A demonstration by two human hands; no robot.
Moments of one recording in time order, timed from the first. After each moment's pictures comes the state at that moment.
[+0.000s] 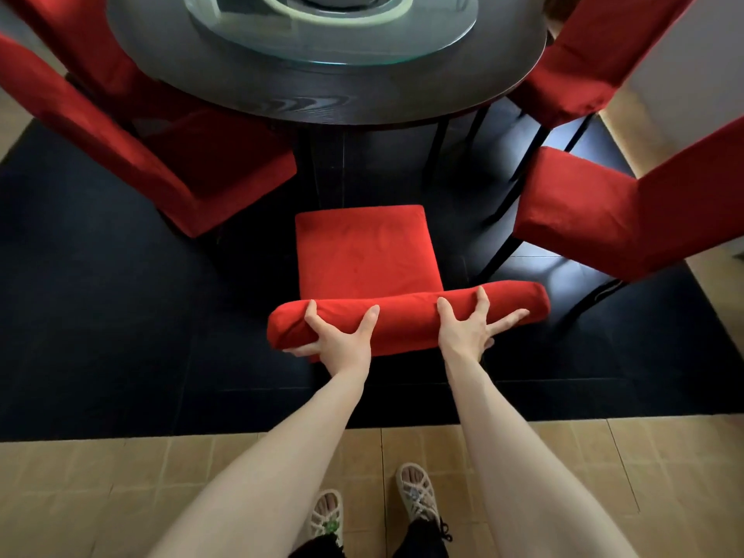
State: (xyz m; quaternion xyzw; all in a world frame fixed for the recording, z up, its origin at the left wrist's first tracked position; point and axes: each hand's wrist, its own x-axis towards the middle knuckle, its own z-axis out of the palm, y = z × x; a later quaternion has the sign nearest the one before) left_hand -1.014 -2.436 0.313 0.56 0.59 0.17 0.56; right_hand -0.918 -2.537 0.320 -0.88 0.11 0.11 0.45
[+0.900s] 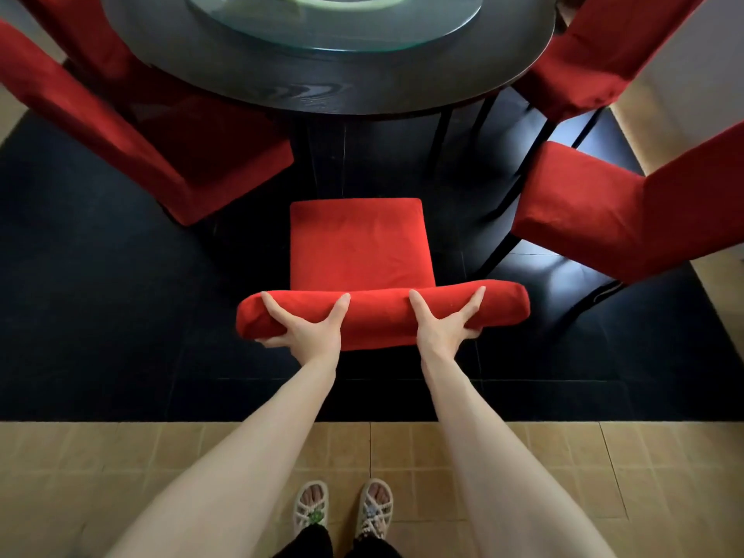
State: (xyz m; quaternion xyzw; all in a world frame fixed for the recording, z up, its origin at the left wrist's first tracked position) left_hand -1.003 -2.431 0.316 0.53 0.63 0.21 0.53; right_hand -0.908 -2.538 0.318 -0.79 0.15 0.18 0.56
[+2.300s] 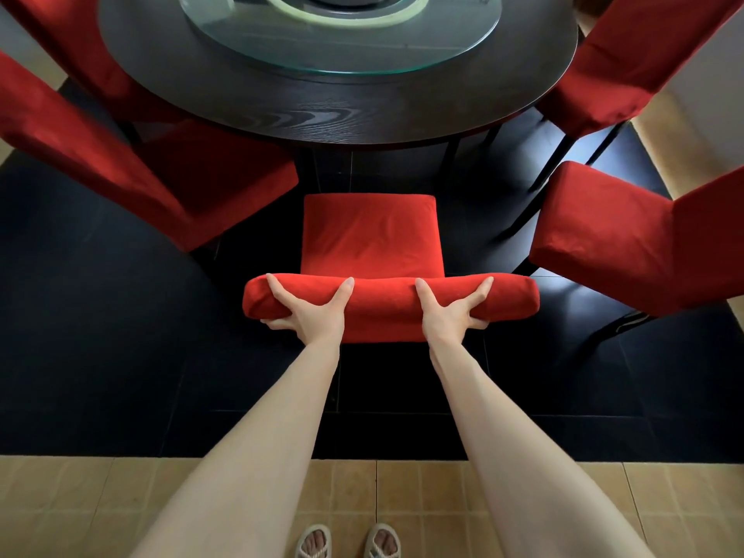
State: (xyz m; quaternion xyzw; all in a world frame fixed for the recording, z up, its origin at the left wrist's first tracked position) left_hand -0.899 -2.336 0.315 0.51 0.61 0.23 0.56; right_hand -0.803 -2.450 0.317 -0.81 0.13 0.20 0.54
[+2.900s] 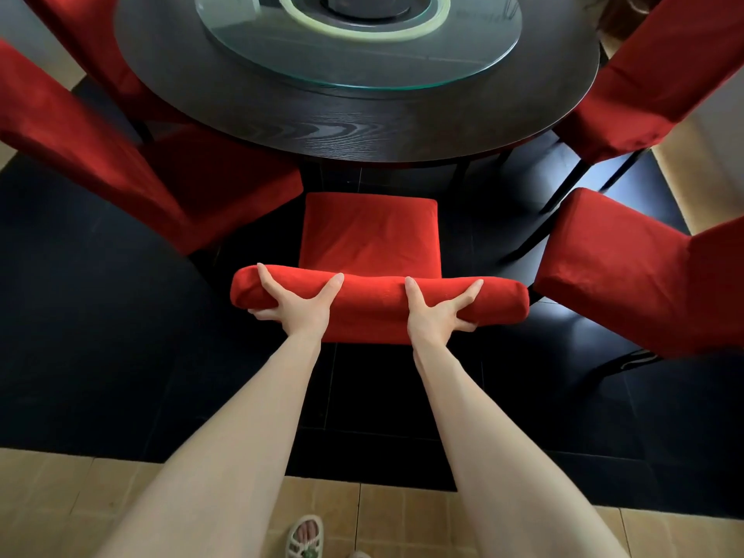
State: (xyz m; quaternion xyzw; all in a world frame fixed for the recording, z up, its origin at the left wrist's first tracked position) left_hand -0.852 -2.300 0.306 0.52 0.61 0.23 0.54; right_hand -0.753 -2.415 0.313 -0.80 0.11 0.21 0.55
